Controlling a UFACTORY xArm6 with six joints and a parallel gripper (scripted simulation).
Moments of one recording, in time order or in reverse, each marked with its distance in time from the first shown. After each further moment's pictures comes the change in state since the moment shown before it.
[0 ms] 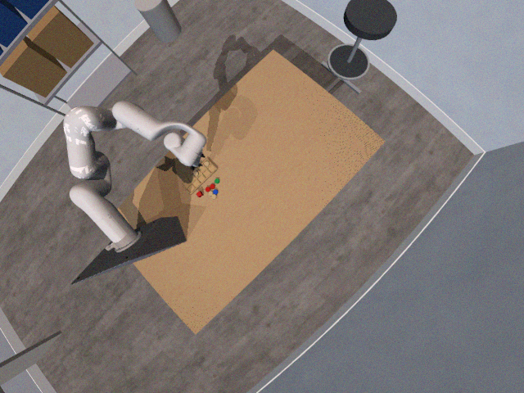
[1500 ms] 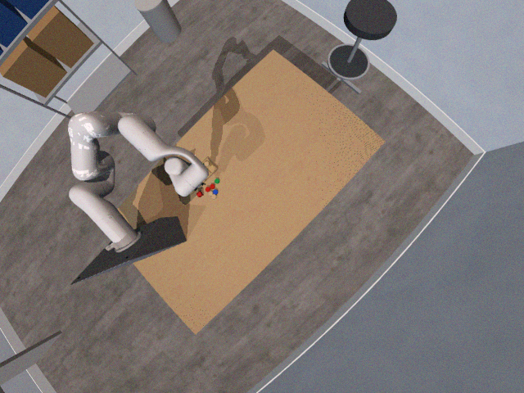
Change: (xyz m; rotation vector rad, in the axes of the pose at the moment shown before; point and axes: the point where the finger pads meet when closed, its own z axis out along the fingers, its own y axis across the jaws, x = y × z) arm -0.057 -0.096 -0.023 -0.002 -0.017 0.038
